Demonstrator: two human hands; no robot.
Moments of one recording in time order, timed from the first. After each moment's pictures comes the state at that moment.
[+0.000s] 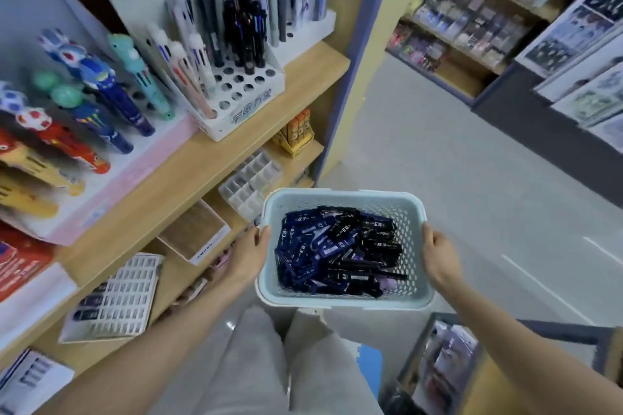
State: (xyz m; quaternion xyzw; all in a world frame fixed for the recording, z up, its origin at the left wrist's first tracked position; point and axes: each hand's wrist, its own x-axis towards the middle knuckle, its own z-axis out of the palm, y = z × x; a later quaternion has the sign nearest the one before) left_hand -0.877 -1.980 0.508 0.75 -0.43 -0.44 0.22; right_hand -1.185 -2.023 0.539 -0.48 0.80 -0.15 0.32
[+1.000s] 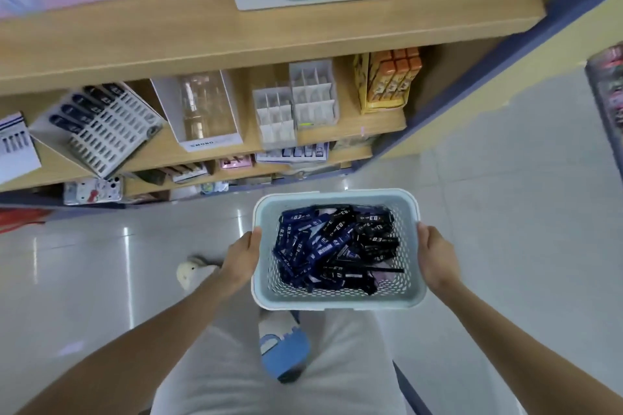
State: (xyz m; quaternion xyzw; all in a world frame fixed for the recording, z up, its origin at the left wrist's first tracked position) left_hand -0.992 -1.943 0.355 0.86 -0.08 -0.45 0.23; right_hand -1.206 -2.187 0.408 -0.73 0.59 0.11 0.34
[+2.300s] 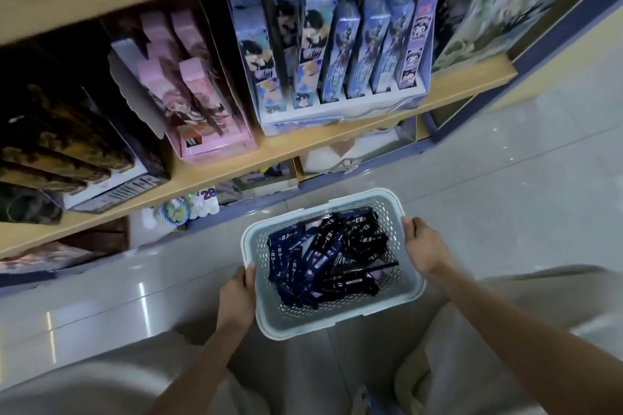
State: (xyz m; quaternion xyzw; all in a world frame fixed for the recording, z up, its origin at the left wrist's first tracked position) left_hand -0.909 -1.870 -0.086 0.90 -0.08 -0.34 0.24; right_hand -1.095 -2.122 -0.092 -0.73 0.56 0.12 0.36
